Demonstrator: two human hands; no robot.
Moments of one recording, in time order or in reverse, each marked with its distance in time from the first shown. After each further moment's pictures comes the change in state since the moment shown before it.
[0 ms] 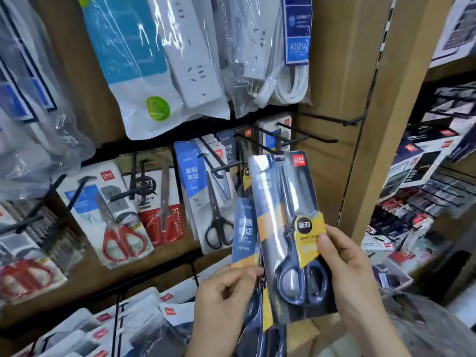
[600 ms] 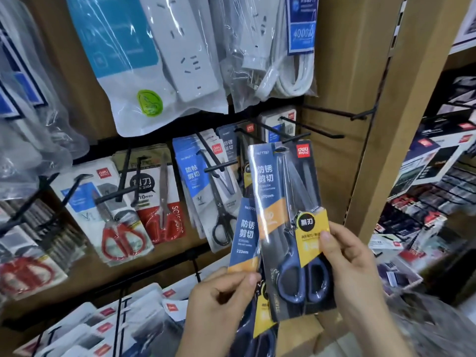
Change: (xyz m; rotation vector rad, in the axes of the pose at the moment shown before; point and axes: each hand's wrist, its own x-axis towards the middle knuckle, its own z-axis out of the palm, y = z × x) left_hand 0.000 0.004 -0.003 0.038 0.005 -0.018; right_hand 0.013 0.008 -0.002 0.011 0.002 -0.062
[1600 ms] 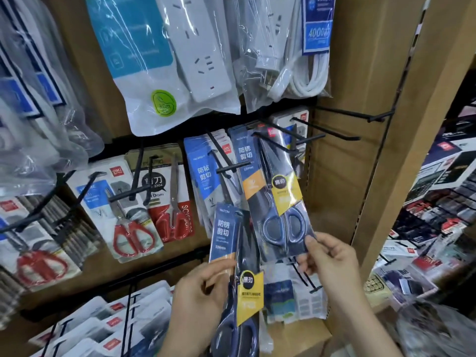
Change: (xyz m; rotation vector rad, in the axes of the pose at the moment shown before) left_hand 0.019 -0.025 -0.027 0.087 0.095 -0.044; right_hand 0.025 0.037 0.013 -0.043 -0.017 0.216
